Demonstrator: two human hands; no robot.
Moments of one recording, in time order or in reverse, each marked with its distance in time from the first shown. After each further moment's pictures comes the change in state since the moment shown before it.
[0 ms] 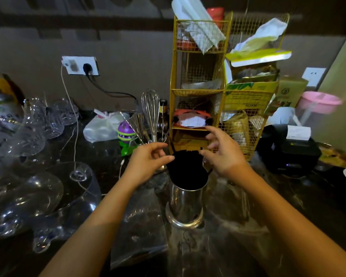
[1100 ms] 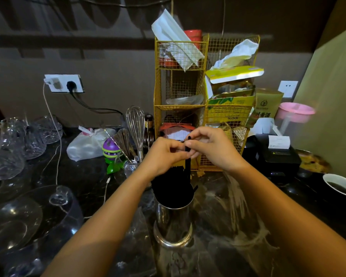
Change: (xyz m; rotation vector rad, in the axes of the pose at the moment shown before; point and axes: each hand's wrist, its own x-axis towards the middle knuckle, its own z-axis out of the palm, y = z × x) left_hand 0.043 0.060 0.033 -0.003 -0.218 0.195; right_hand 0.025 -0.017 -0.038 0.446 -0.092 -0.103
